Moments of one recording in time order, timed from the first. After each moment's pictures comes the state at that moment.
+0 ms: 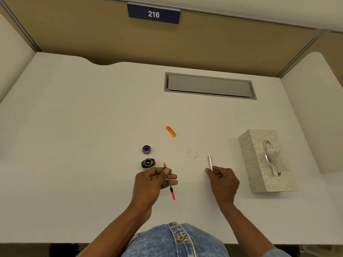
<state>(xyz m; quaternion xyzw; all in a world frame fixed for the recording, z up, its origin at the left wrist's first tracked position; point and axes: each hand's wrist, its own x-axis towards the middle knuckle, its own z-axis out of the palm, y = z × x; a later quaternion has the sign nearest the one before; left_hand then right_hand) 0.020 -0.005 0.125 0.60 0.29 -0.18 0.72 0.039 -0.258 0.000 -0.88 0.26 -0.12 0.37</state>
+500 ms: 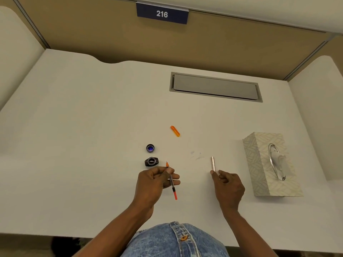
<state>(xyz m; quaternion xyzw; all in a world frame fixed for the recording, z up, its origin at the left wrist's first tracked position) 0.020 -0.003 0.126 0.60 0.29 -0.19 0.72 0.025 -0.261 0.003 -0.88 0.25 -0.14 0.37</state>
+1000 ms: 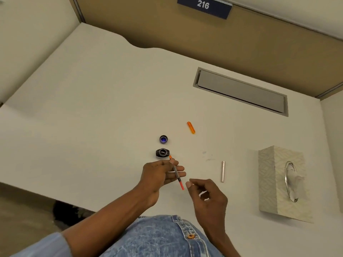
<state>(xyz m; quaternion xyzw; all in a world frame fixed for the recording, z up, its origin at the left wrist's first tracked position) 0.020 0.005 0.121 0.48 0.37 -0.19 0.77 -0.018 -0.175 0.090 -0.88 0.03 -0.02 0.48</state>
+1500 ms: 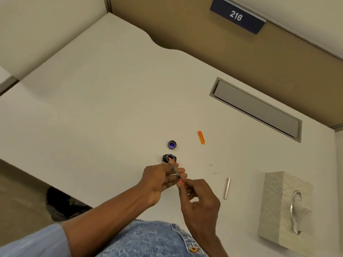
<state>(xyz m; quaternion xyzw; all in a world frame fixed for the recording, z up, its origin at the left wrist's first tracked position) 0.030 0.022 0.110 0.36 0.43 -0.18 0.81 0.007 -0.137 0.100 -0.91 -0.14 -0.06 0.39</state>
